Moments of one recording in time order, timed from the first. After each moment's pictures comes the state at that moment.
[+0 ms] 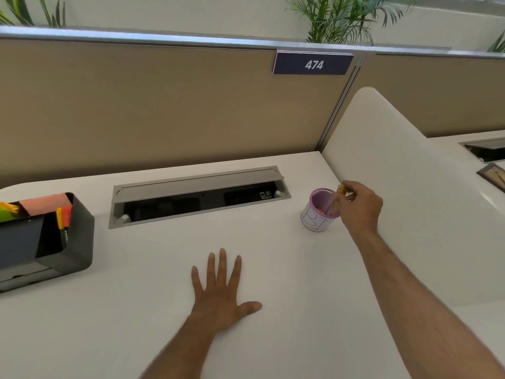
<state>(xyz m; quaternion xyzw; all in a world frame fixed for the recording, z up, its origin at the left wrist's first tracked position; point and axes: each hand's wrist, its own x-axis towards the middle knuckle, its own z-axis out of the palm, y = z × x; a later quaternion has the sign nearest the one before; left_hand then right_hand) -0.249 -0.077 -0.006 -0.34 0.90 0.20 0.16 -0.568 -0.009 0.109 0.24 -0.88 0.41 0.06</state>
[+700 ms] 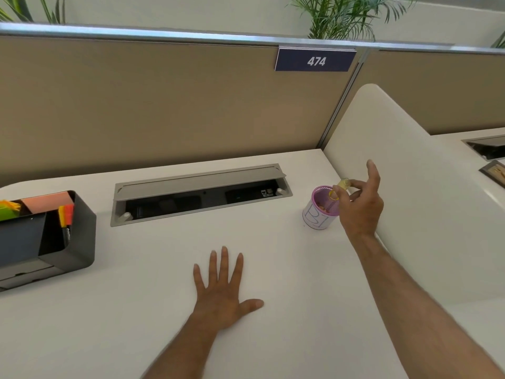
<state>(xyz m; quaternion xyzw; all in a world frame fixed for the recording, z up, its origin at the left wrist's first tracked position) -0.249 -0.077 -0.006 -0.35 0.90 0.21 0.16 -0.556 -0.007 0.104 0.27 -0.84 0.46 0.11</state>
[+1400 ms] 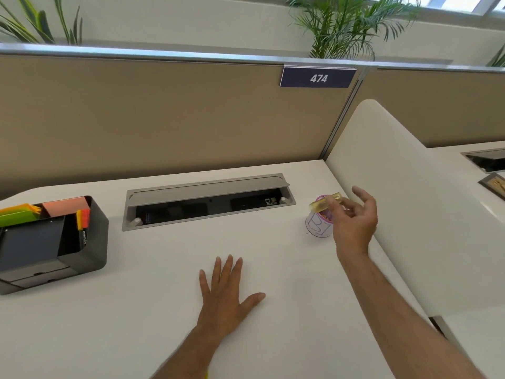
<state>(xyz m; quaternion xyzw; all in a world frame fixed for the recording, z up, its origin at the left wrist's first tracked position) -0.242 -0.071 0.007 -0.39 0.88 0.28 -0.01 -0.495 -0.010 0.129 0.13 -0.72 0.68 -0.04</state>
